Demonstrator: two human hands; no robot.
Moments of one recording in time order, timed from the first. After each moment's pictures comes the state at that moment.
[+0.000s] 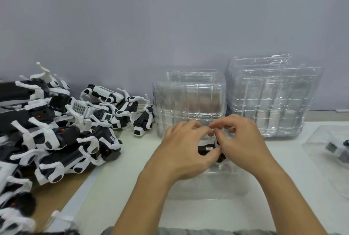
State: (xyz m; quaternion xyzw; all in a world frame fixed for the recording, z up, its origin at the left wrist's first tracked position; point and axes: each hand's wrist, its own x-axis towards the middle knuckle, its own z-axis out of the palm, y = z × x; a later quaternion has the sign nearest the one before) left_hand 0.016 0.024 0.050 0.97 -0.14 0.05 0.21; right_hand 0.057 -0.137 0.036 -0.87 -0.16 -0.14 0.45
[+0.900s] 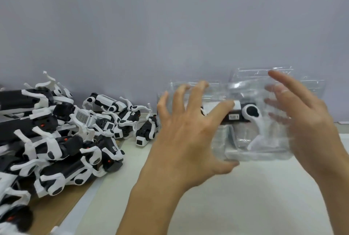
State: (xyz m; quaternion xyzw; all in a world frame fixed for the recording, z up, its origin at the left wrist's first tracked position) left_hand -0.012 0.019 0.112 0.95 -0.16 0.26 0.06; right_hand 0.039 -0.181 0.104 -0.72 -0.14 -0.19 0.65
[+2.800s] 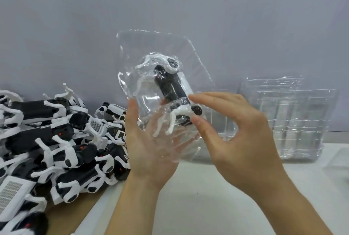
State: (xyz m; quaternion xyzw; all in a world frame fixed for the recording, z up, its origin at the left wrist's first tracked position) left_hand -0.007 0.061 0.112 0.32 0.02 0.08 0.95; right_hand 0.002 -0.075 0.125 -0.72 -0.32 -0.37 0.49
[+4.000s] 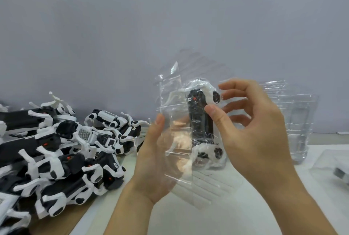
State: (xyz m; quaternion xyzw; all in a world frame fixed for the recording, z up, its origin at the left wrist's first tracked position) left_hand 0.002 0.053 0.091 0.46 -0.10 -0.08 0.88; right_hand 0.018 -0.107 0.126 -0.70 -0.23 -0.33 0.59
